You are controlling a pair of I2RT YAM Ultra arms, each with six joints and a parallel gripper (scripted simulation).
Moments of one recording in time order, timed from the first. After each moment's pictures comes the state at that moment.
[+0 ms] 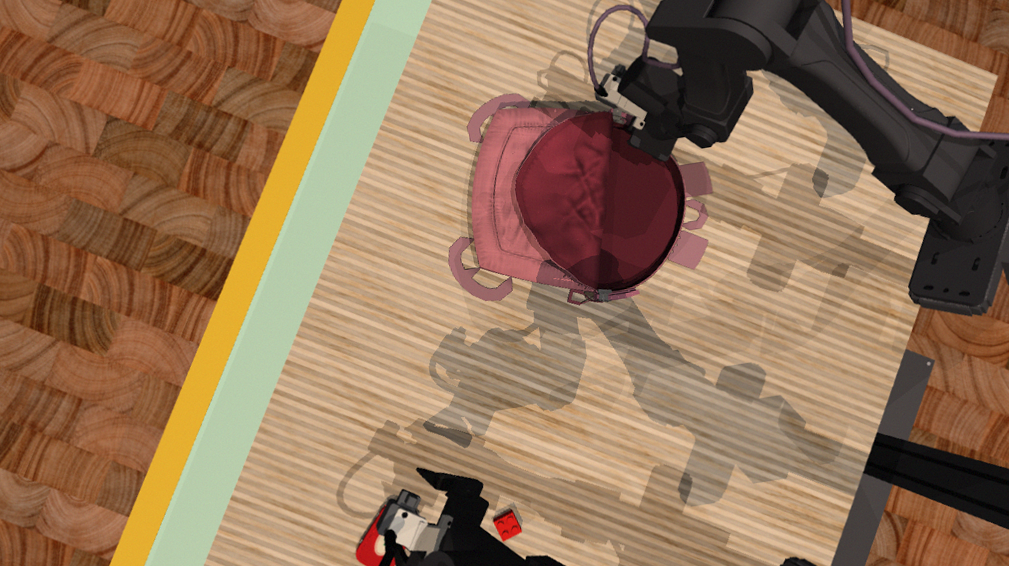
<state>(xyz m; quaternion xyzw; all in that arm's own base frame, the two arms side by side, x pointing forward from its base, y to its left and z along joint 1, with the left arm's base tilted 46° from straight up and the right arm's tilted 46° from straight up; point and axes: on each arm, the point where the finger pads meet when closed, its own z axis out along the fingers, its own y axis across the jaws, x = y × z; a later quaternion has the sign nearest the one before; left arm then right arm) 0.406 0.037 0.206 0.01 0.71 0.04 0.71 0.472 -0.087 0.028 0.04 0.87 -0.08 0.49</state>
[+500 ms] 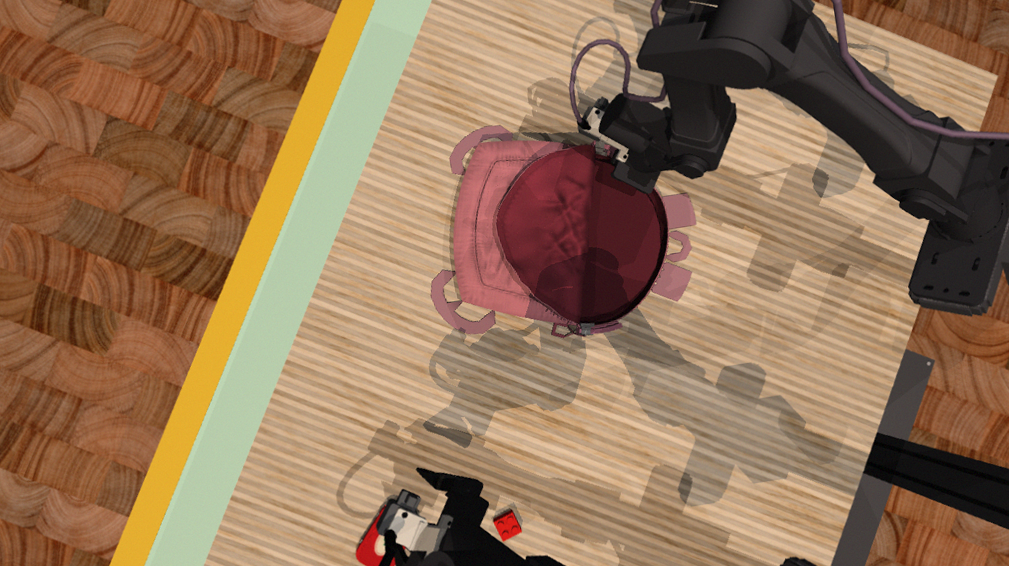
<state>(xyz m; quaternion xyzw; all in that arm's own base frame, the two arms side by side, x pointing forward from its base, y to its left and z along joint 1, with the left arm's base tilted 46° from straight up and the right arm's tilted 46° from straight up) 0.406 0.037 0.206 0.01 0.71 0.04 0.71 0.479 -0.031 0.030 0.03 0.86 -0.07 0.50</state>
